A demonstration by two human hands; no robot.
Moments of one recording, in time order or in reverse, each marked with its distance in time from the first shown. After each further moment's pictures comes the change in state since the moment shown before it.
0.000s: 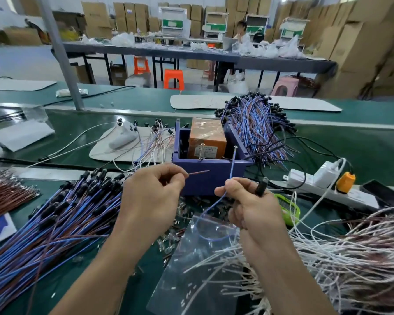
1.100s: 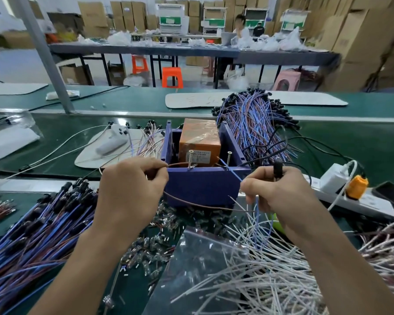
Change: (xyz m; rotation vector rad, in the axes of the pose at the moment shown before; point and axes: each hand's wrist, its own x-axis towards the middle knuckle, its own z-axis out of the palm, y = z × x) left_hand 0.043 -0.001 0.006 0.385 0.139 0.277; right_hand 0.060 -0.044 -0.041 -0.452 -0.149 -0.137
